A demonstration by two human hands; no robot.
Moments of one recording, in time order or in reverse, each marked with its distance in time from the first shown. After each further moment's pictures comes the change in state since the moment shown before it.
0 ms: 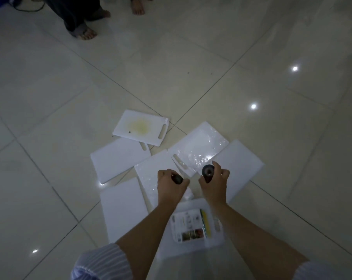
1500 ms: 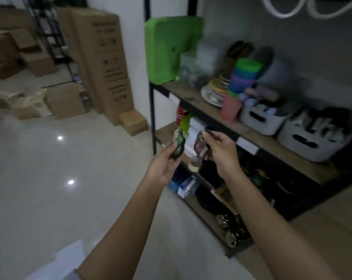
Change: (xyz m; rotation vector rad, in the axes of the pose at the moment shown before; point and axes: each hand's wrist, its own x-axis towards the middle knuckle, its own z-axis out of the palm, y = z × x) left_hand -0.760 0.577 -0.181 -0.587 -1.738 -0.175; right_hand -0.661 -0.274 -0.764 0.870 1.358 0.198
